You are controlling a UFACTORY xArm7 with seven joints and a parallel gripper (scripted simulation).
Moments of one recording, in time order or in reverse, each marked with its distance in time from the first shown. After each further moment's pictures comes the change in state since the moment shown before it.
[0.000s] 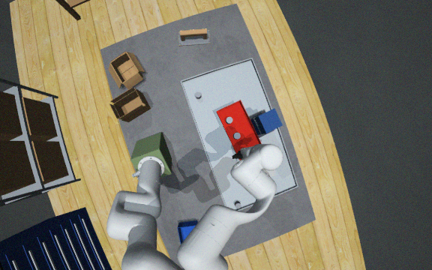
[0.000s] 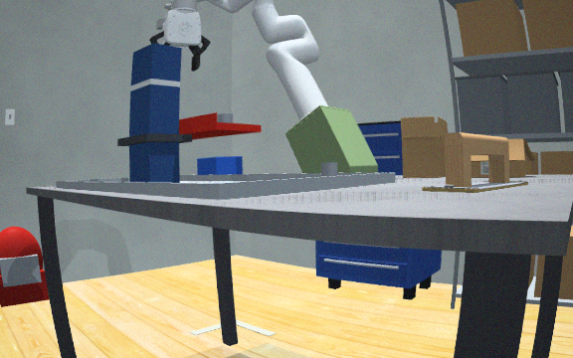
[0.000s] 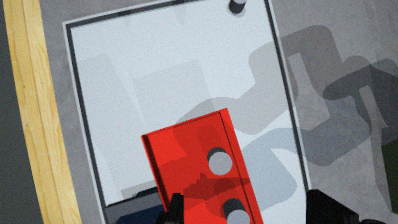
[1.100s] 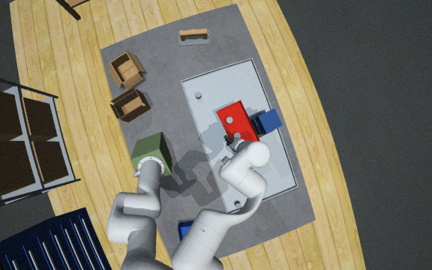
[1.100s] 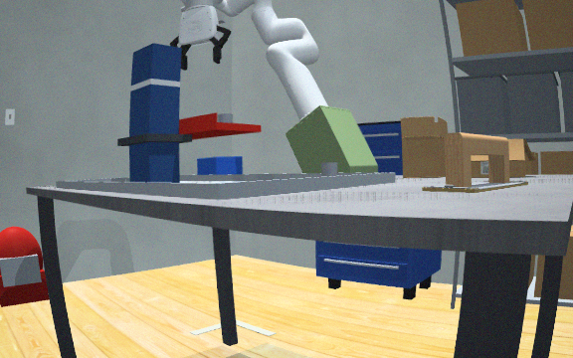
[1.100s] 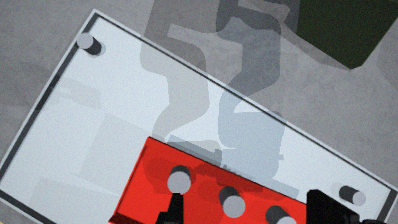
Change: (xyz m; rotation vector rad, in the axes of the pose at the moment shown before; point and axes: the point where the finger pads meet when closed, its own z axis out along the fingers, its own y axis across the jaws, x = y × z) arm -0.021 0.049 -0.006 -0.055 -0.002 0.838
